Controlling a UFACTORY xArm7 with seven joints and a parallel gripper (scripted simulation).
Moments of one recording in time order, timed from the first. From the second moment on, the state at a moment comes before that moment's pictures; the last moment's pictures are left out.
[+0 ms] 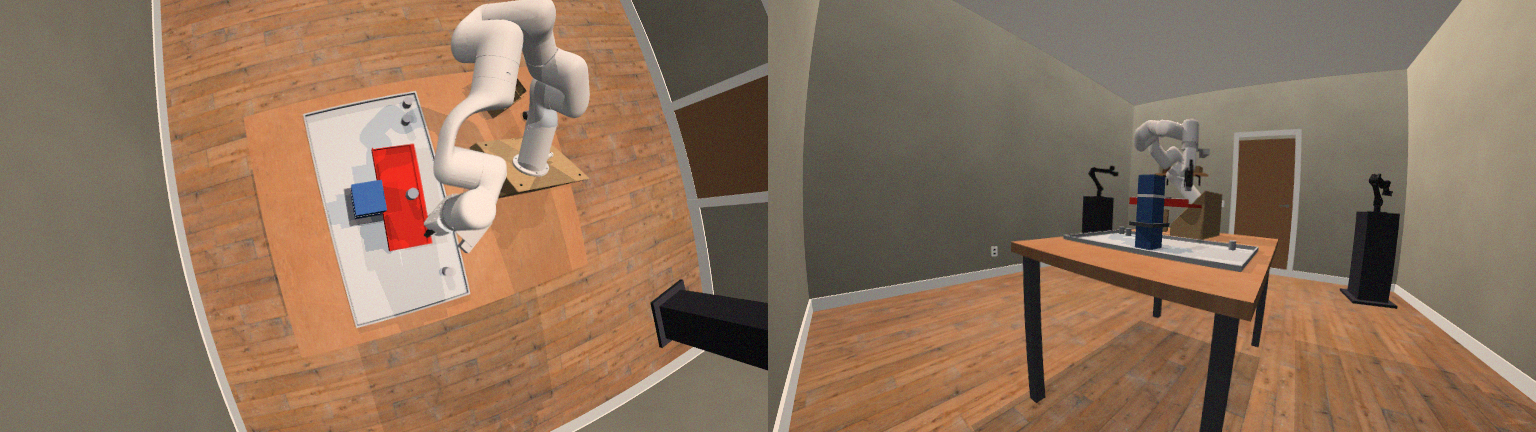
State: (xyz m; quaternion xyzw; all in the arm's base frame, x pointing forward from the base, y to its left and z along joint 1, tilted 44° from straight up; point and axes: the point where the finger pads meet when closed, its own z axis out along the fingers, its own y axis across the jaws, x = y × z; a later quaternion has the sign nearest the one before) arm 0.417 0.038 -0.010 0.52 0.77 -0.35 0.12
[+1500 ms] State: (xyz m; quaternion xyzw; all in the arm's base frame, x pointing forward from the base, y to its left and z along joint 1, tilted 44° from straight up) arm 0.442 -0.002 -0.045 0.51 0.77 -0.36 0.12
